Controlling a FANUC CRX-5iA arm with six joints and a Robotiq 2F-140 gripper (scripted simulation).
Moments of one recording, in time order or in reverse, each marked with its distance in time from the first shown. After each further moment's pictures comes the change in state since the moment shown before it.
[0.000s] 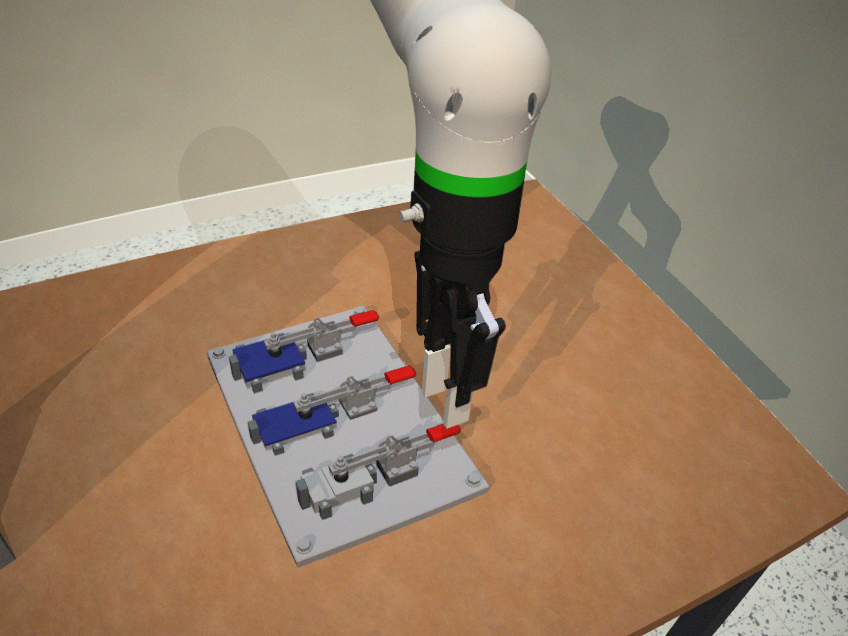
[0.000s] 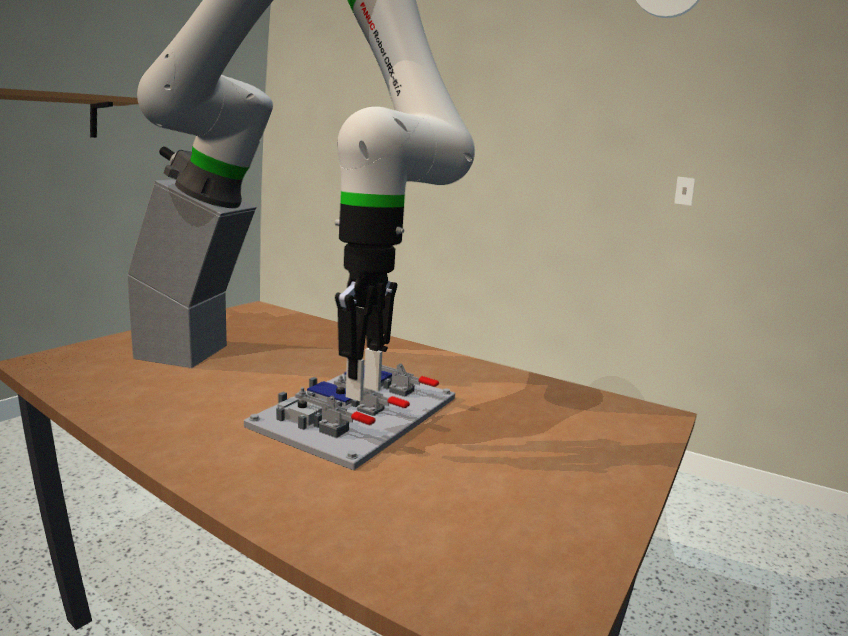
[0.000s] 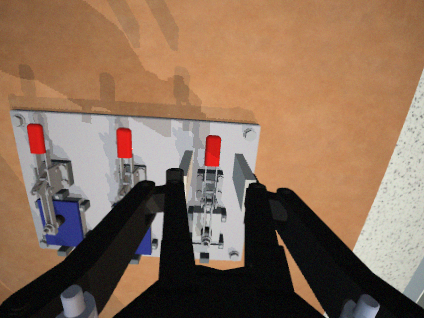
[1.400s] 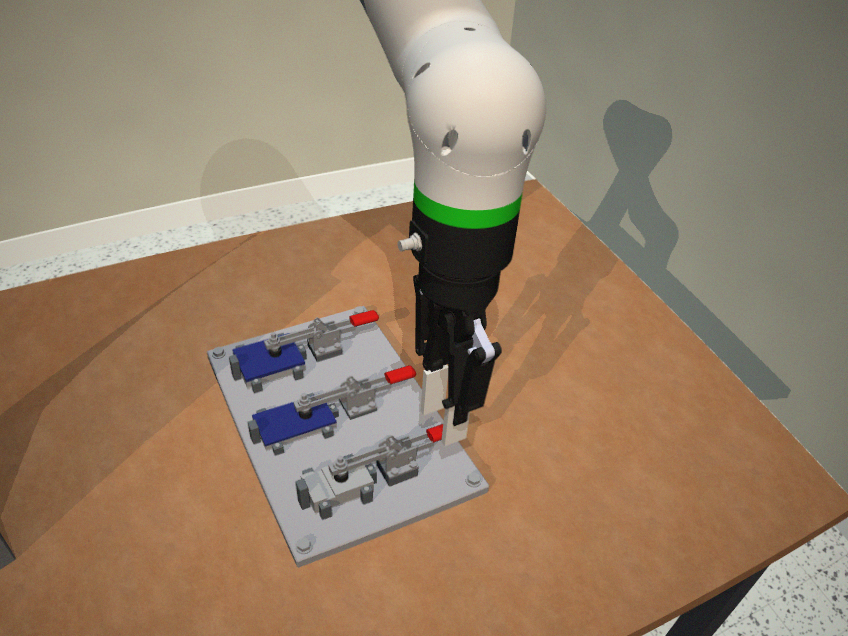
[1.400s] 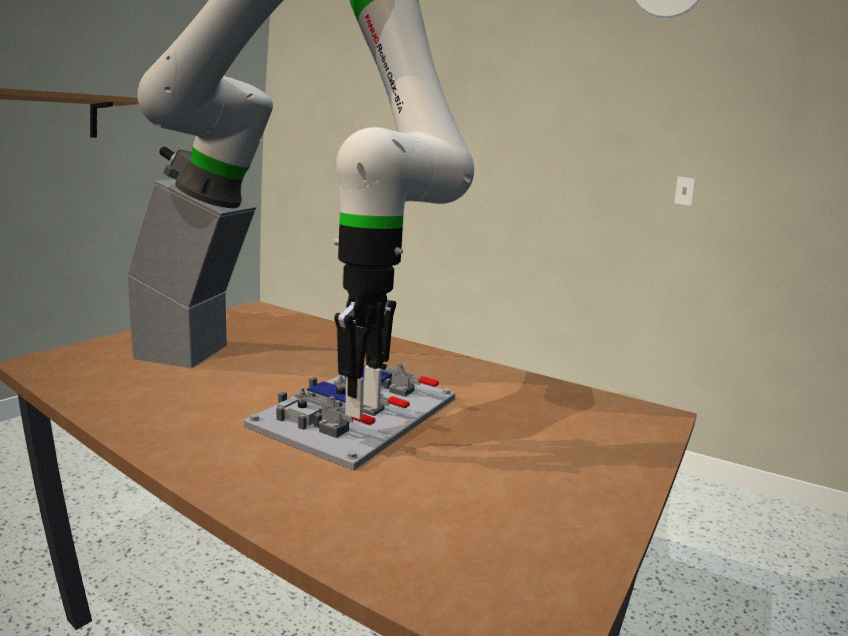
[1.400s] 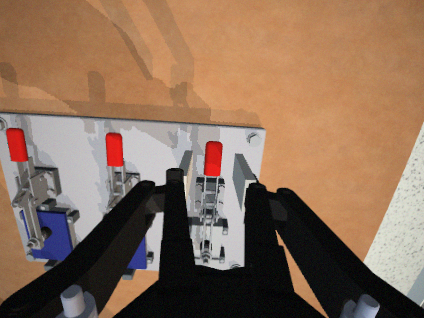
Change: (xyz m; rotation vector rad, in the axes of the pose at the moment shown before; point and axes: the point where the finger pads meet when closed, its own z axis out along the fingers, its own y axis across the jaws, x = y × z) arm 0.000 0.000 0.030 0.000 0.000 0.000
